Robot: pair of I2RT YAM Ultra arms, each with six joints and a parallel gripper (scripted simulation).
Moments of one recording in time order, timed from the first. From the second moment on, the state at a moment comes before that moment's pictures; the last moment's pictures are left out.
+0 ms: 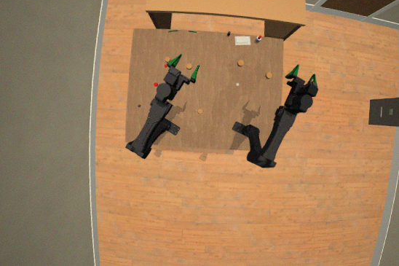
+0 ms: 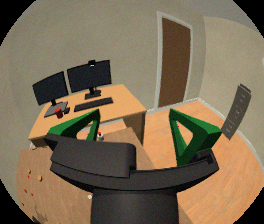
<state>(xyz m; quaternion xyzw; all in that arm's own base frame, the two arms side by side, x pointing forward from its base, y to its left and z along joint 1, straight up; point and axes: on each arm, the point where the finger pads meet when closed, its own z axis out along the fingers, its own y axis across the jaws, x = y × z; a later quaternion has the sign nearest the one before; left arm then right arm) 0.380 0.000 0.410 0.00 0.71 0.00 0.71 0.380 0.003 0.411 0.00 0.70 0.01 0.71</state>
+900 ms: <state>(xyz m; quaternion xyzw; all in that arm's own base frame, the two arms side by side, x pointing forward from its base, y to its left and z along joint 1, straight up) 0.381 0.002 0.408 0.00 0.71 0.00 0.71 0.381 0.000 0.408 0.00 0.71 0.00 0.71</state>
